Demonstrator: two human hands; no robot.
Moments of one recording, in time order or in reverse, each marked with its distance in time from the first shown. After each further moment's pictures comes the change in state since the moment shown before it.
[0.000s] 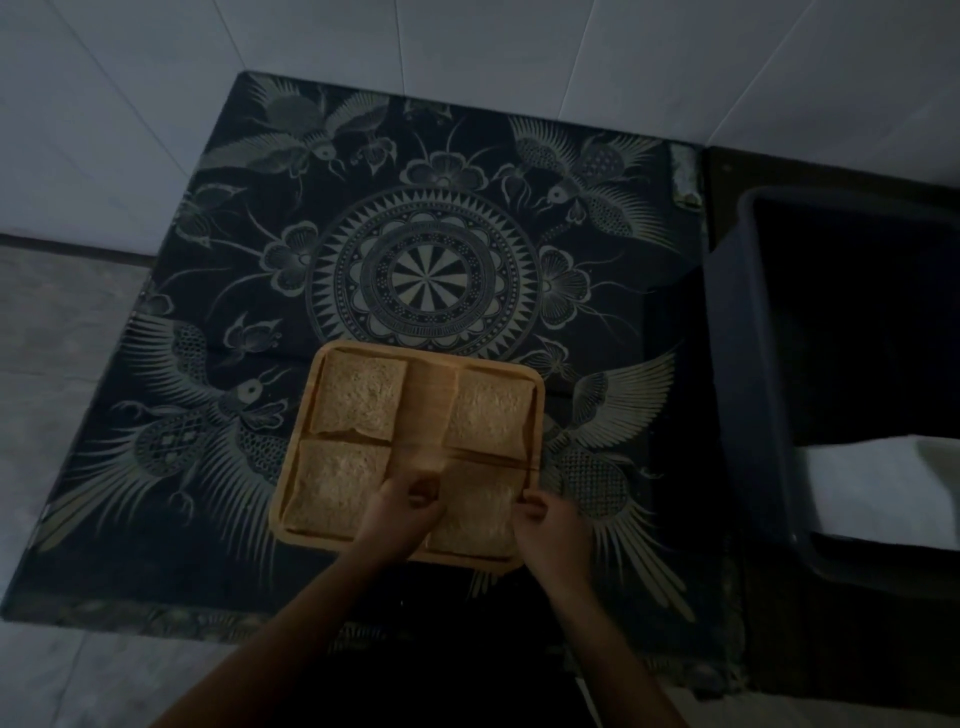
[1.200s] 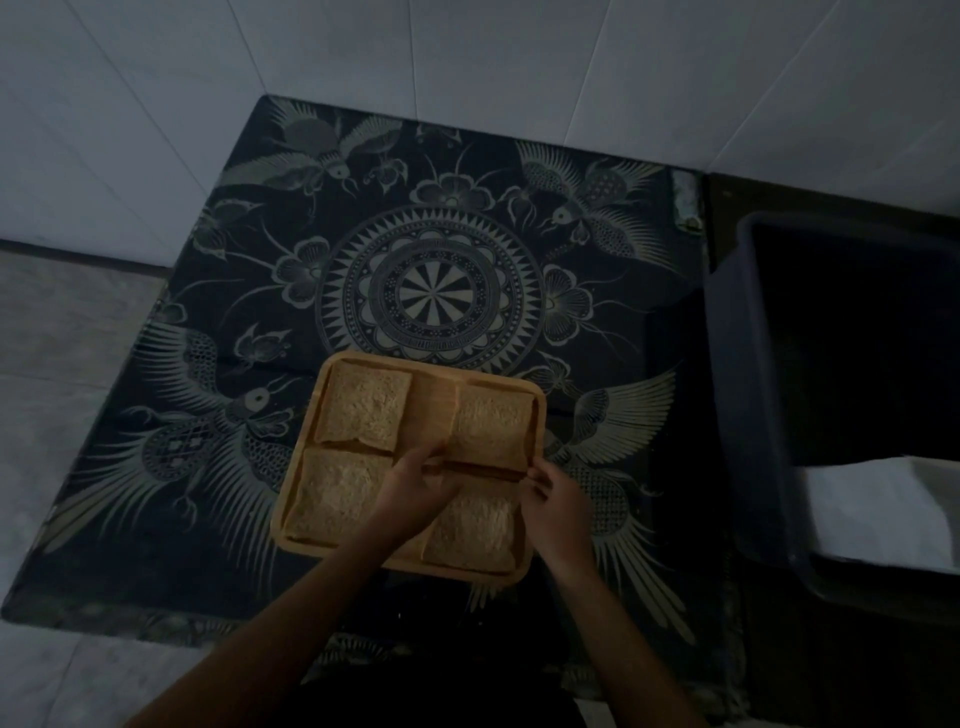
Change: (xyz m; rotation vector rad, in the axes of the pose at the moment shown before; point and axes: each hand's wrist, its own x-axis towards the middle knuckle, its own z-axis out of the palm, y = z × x) left_hand 0.012 0.041 -0.002 -0.069 0.010 0.052; right_hand 0.026 -0.018 -0.010 0.152 0.019 -0.189
